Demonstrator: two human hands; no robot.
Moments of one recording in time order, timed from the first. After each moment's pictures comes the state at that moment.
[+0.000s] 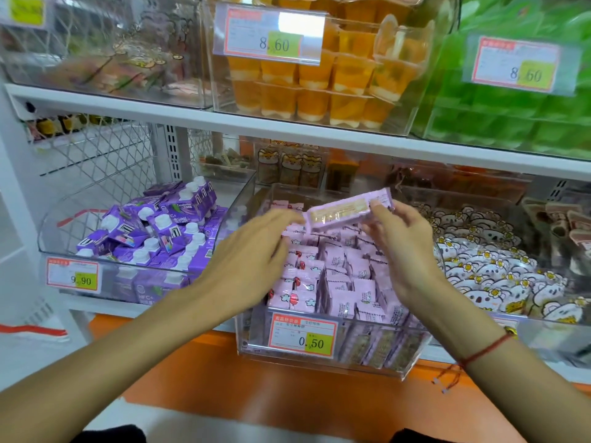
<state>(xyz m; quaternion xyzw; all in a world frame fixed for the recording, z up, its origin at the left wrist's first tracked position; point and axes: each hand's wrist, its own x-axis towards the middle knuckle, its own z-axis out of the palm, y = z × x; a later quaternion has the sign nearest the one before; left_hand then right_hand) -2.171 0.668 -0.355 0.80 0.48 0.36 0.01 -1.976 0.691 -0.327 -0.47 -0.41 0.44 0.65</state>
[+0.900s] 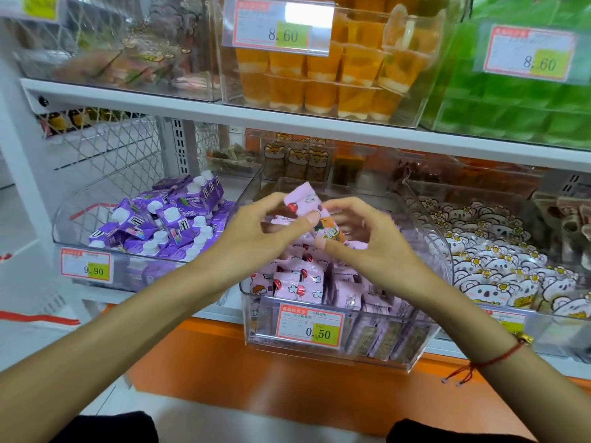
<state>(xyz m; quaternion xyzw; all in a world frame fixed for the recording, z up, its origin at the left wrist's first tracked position) -2.167 0.649 -0.329 0.64 0.43 0.49 0.40 -1.984 0.676 -0.334 -0.38 -0.79 0.28 0.40</state>
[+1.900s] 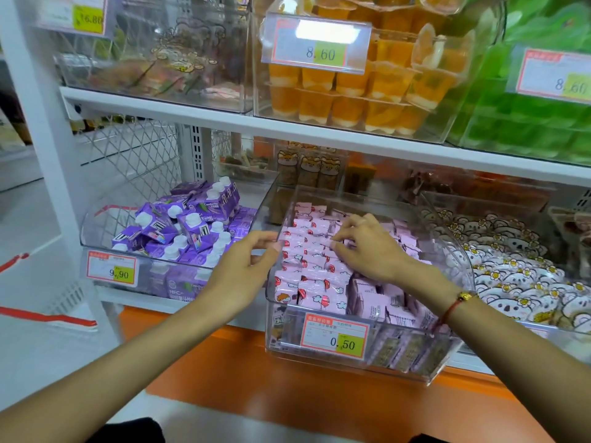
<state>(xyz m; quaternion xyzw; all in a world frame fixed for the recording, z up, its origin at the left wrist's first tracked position) -2.201 0.646 -0.363 0.58 0.55 0.49 0.35 -2.000 0.741 -0.355 -0.52 -0.84 0.03 0.16</state>
